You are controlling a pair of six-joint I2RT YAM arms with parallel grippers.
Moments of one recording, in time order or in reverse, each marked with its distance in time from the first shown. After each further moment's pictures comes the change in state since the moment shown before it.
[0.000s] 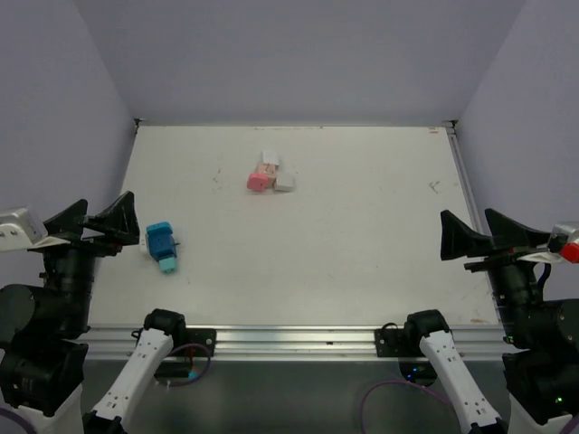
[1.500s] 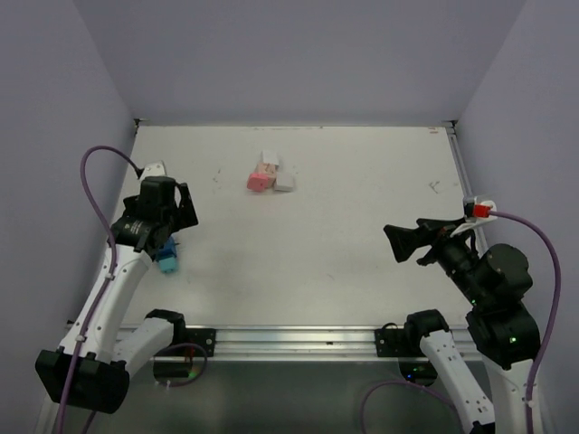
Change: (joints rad) left arm 0.033 0.497 -0.436 -0.075 -0.153 -0.079; right arm 0.013 0.023 -0.307 0.008 -0.283 0.090
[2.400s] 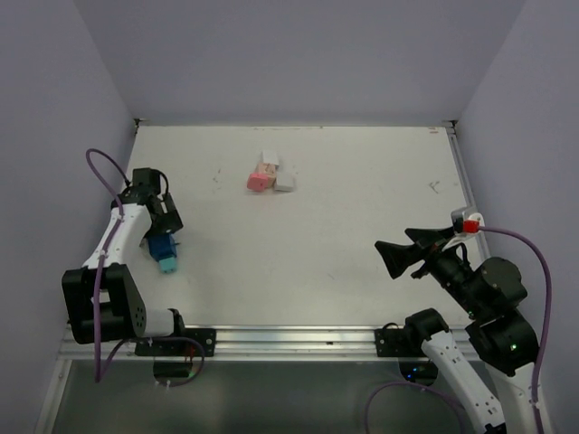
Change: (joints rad) left arm 0.309 0.400 -0.002 0.023 0.072 0.031; right arm 0.149 -0.103 -0.115 0.037 0.017 -0.009
